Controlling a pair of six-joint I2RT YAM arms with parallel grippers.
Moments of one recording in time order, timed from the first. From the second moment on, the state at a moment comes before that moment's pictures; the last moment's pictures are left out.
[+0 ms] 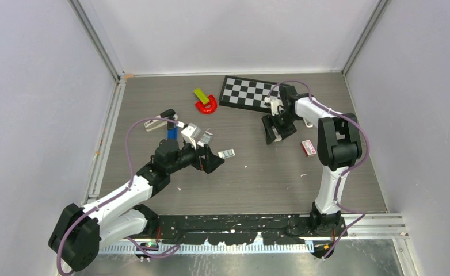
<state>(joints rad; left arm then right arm) -0.59 0.98 0.43 0.26 0.34 -0.39 0.20 1.99 1.42 -0.79 -0.29 -0.21</state>
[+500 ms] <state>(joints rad) -0.59 0.98 0.43 0.26 0.34 -0.40 0.24 1.99 1.45 -0.85 -0.42 -0.23</state>
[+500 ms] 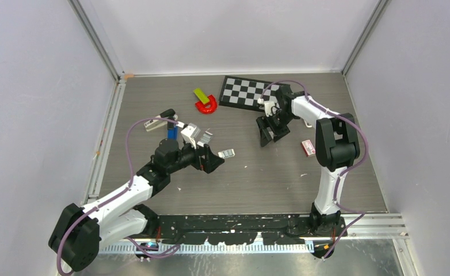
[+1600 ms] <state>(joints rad) -0.59 0.78 0.28 0.40 0.34 -0.43 0.14 1.62 1.27 -1.20 -0.65 -1.49</state>
